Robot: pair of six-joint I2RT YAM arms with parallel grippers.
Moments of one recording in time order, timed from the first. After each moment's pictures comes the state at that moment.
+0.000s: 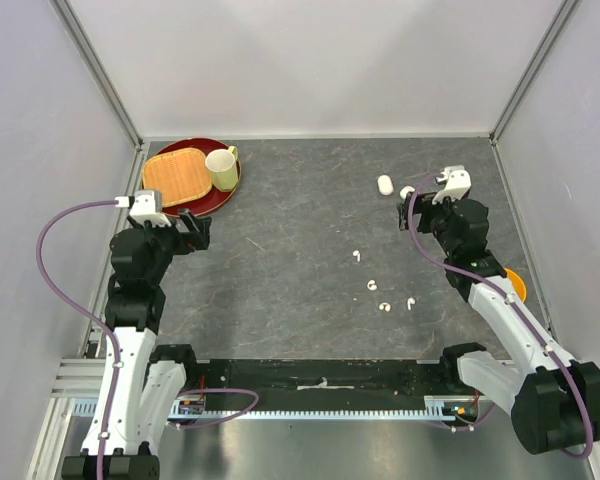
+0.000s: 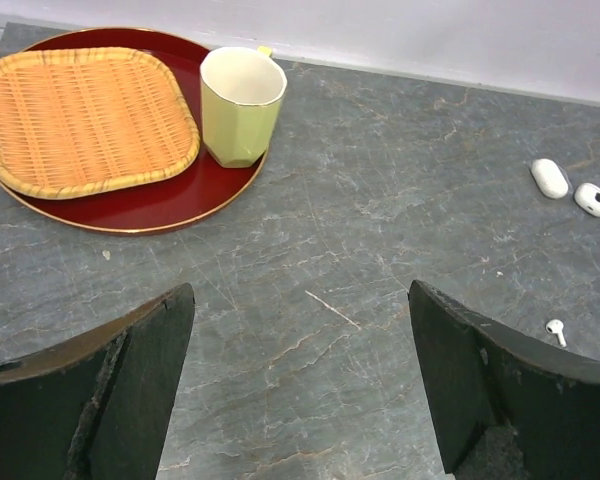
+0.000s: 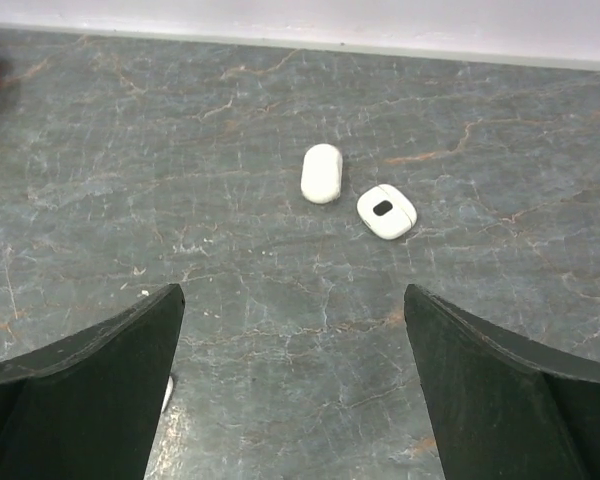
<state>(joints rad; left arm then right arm) 0.03 0.63 0.65 -0.19 0.19 -0.20 0.17 1.00 0.64 0.16 -0.02 0.07</state>
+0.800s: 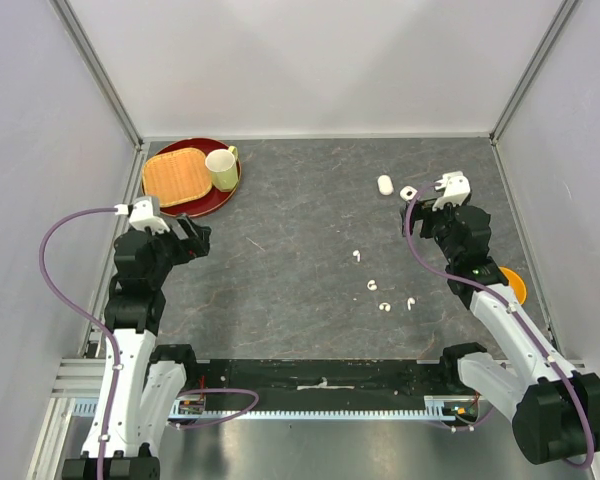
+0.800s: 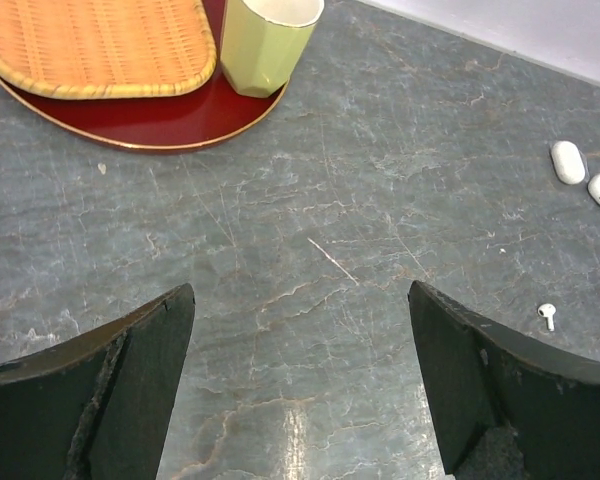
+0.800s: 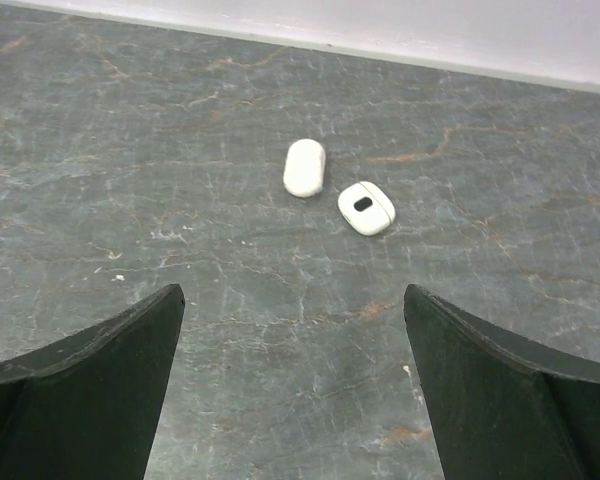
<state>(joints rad) 0.03 0.61 0.65 -0.33 0.13 -0.29 0.17 0.95 0.60 0.16 -0.03 -0.02</state>
